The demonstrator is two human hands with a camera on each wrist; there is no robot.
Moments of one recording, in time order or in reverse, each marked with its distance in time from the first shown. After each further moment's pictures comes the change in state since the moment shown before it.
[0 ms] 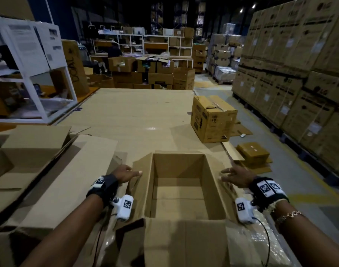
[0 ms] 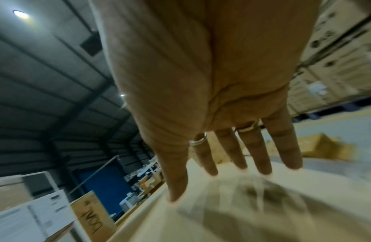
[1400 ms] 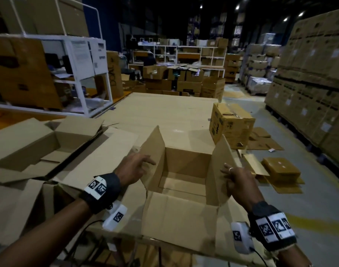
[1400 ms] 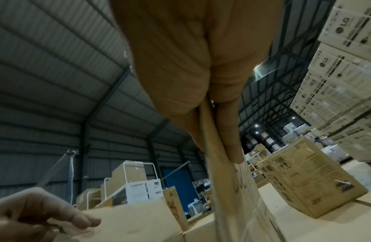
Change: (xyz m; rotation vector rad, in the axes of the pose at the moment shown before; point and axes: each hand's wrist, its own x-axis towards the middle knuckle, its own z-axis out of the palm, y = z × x) left_hand -0.213 0.049 -0.010 0.331 0.283 0.567; right_hand -0.118 -0.021 0.019 -0.089 0.465 -0.516
